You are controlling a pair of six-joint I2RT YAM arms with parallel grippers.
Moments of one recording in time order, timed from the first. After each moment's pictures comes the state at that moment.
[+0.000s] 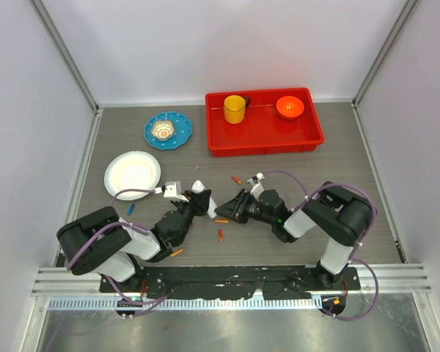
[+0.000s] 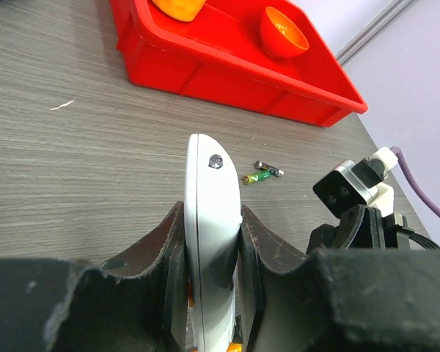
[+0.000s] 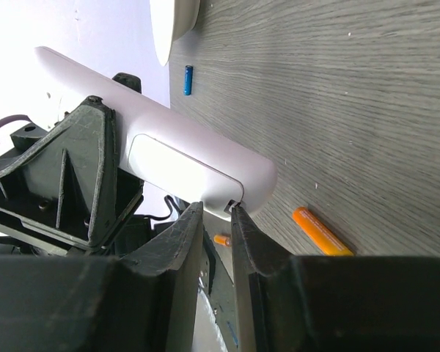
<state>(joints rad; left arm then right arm) -0.97 1.47 0.17 1.30 -0.62 -0.60 0.78 1.75 0.36 1.13 -0.30 1.29</state>
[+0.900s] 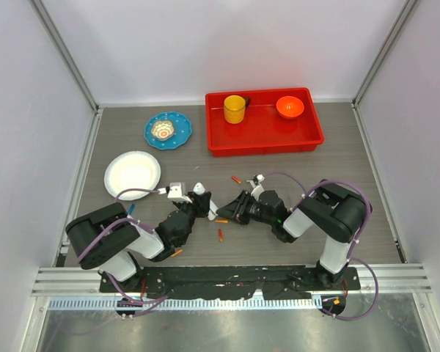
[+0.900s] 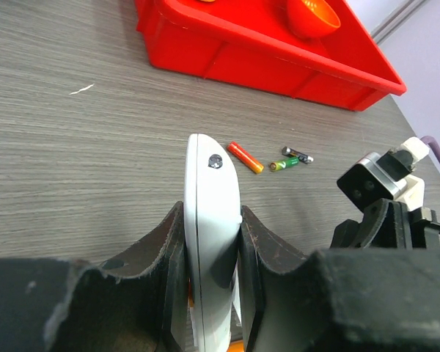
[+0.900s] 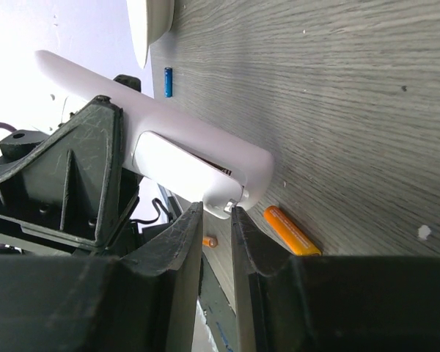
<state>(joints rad) -0.98 1.56 0.19 1.29 -0.66 -0.58 0.76 1.79 0.36 1.12 -0.30 1.29</state>
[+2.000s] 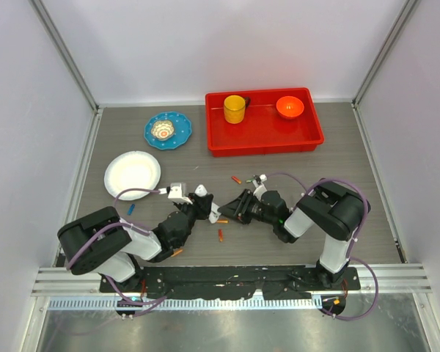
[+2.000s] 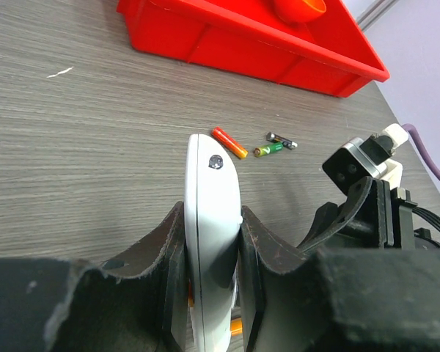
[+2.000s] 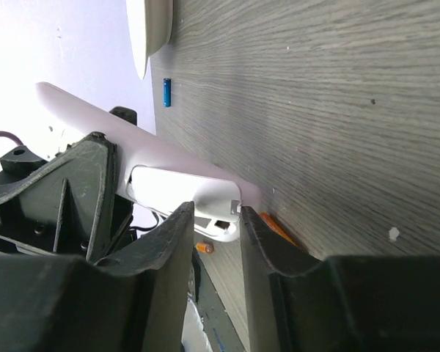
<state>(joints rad) -0.99 1.48 0.18 1.19 -0.63 -0.62 0.75 1.81 0.34 1.16 -0.29 1.28</state>
